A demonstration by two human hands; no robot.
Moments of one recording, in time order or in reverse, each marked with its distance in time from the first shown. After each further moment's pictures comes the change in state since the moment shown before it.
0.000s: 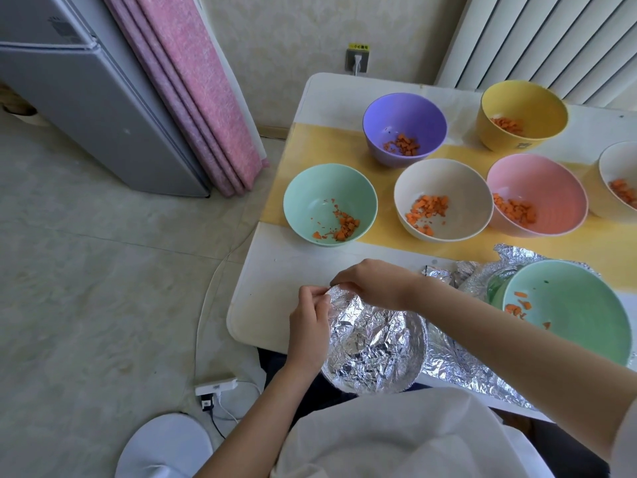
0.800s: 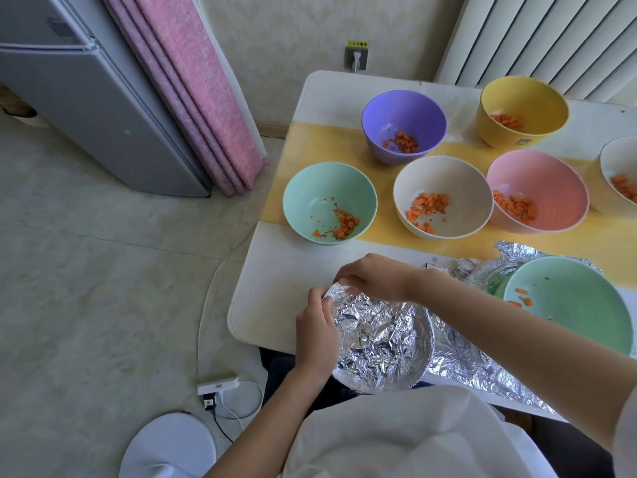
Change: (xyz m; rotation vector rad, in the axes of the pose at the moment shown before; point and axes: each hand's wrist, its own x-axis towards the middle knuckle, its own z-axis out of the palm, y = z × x) left_hand -0.008 0.000 0.011 0.251 0.090 0.110; right_hand 0.002 0.005 -0.005 0.037 -0.020 0.007
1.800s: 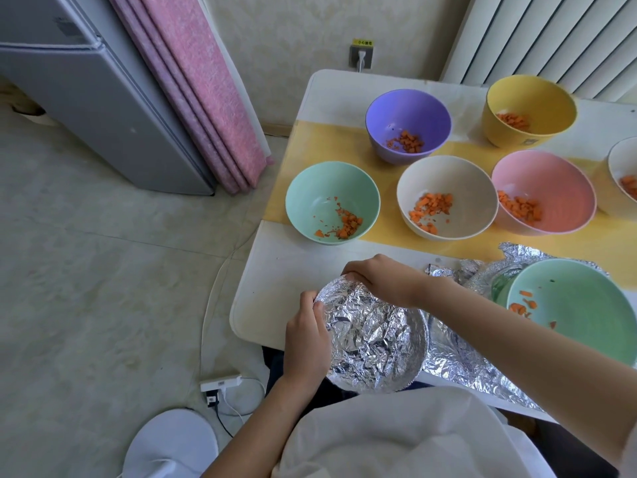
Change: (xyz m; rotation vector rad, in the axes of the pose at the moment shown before) left_hand -0.008 -0.009 -0.013 0.075 0.029 0.053; right_hand -0.005 0.008 0.008 0.046 0.080 0.054
